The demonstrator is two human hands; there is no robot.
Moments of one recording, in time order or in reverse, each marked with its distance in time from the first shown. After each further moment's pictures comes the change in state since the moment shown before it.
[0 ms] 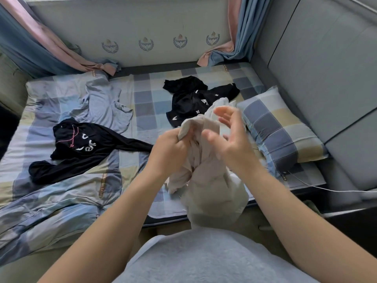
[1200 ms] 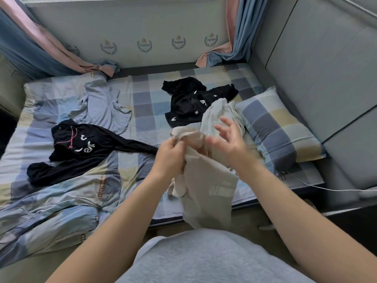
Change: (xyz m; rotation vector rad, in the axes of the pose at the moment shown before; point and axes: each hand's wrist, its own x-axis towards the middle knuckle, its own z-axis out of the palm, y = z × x) left_hand -0.004 -0.019 0.021 -0.404 0.040 -0.309; right_hand 0.005 0.033 -0.009 0.155 -0.074 0.273
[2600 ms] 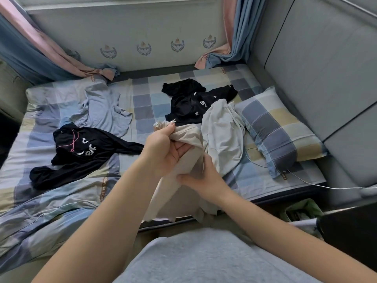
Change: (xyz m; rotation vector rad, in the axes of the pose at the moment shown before) left_hand -0.003 0.051 -0.015 -0.748 -0.118 -0.361; right_hand -0.037 0.040 0.059 -0.180 -0.095 0.072
